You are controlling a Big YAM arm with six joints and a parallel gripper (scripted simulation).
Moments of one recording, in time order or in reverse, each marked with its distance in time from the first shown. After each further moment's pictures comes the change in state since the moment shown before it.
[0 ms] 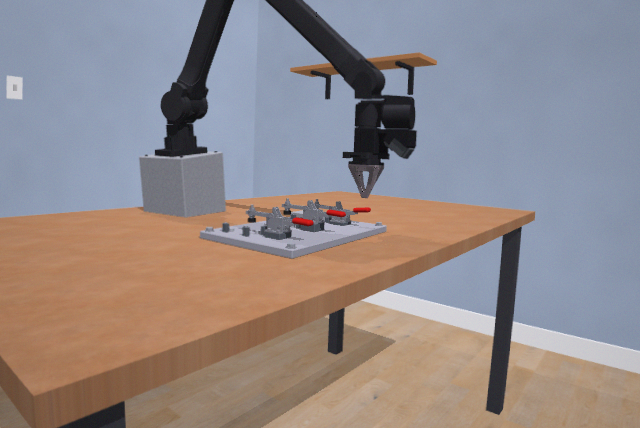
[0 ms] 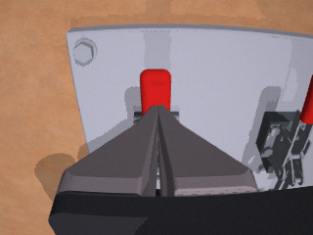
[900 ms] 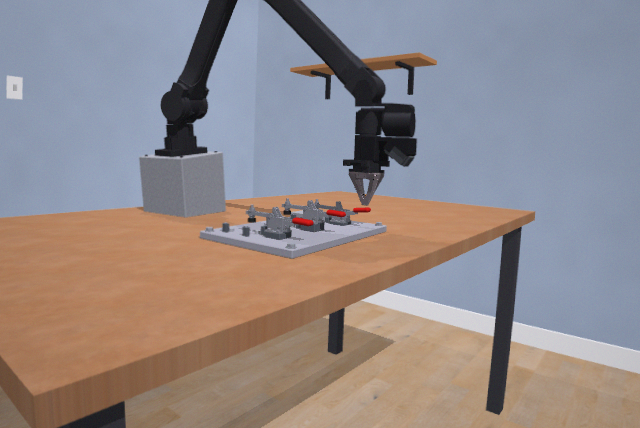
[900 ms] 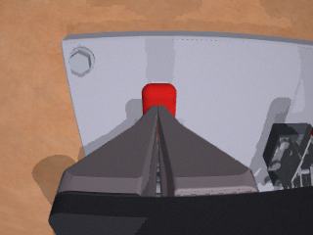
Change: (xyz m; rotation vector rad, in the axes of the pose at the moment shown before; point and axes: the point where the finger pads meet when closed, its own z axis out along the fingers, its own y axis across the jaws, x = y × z) arm 0.000 0.002 0.016 0.000 0.001 0.000
